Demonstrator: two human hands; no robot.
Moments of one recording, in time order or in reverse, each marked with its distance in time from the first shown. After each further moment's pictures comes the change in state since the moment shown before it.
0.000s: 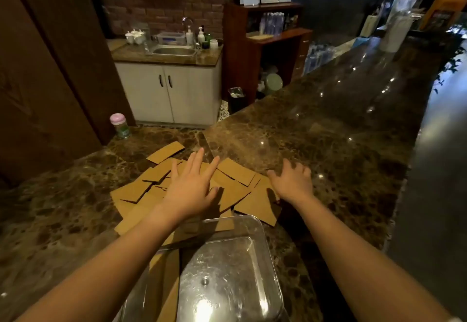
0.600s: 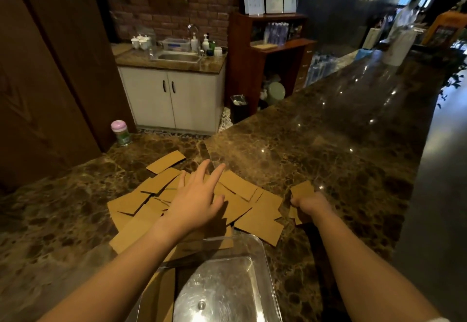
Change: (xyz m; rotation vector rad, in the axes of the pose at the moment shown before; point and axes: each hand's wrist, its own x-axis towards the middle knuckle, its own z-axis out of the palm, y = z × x) left_hand 0.010 0.006 -0.004 -0.228 0.121 -0.002; right_hand 0.048 0.054 0.005 0.423 -0.083 0.500
